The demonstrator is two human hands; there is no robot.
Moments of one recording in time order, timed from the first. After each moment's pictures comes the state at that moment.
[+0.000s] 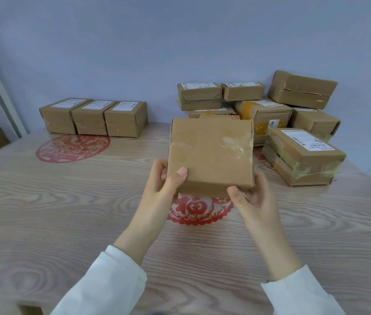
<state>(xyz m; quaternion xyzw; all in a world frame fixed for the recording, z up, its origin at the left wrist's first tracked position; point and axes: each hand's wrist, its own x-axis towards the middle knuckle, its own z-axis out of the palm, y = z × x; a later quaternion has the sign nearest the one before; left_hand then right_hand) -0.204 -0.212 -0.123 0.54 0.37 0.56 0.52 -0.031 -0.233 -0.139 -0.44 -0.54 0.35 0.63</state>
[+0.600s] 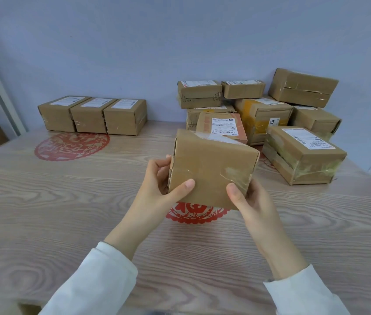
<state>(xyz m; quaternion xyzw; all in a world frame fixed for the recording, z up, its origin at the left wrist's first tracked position) -0.212 -0.213 -0.122 0.58 0.39 0.52 0.49 -0.026 -0.233 -0.140 -0.44 -0.55 0.40 0.58</state>
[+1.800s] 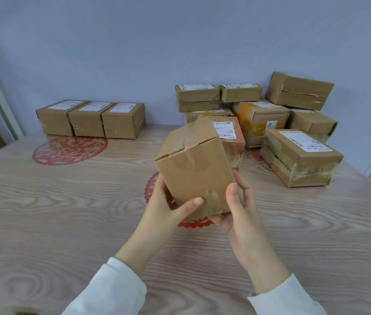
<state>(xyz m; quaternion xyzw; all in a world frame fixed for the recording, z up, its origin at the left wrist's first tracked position) -0.200 -0.216 -0.141 0.59 0.40 0.52 0.46 -0.051 -0.237 -0.145 -0.36 -0.39 0.55 0.64</state>
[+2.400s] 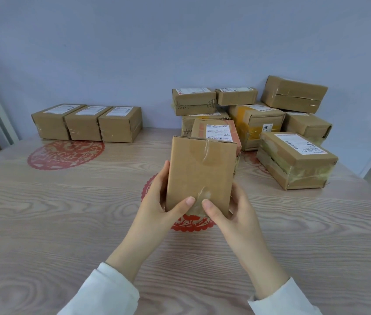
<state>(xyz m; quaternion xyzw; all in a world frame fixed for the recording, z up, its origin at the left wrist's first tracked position) -0.203 -0.217 -0.133 0.61 0.40 0.52 0.43 -0.047 -0.234 -0.147 -0.47 -0.55 0.38 0.58</state>
